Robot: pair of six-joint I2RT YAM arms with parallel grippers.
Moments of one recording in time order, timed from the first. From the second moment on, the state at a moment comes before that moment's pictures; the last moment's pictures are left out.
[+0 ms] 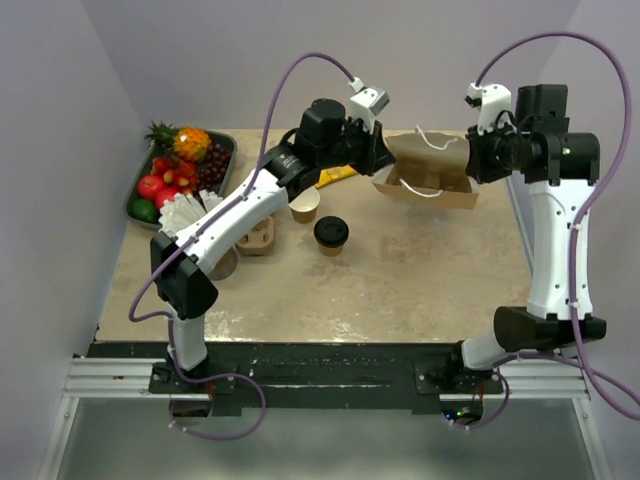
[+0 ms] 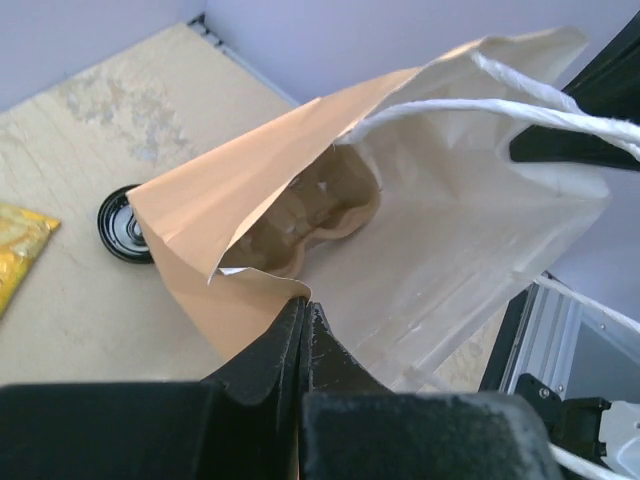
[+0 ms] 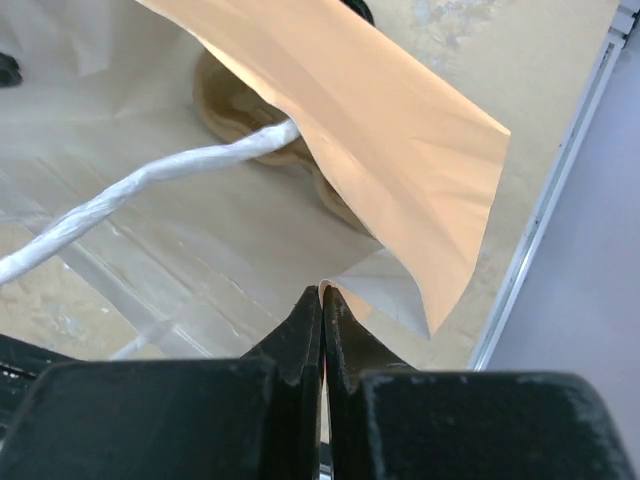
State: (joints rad) left arm -0.75 1.92 1.99 -0.33 0.32 -0.27; right arm 0.00 1.54 2.10 -1.37 -0.18 -0.31
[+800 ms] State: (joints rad) left arm -0.76 1.80 1.86 -0.31 0.39 -0.28; right arm 0.00 1.38 1.90 -1.38 -0.24 -0.33
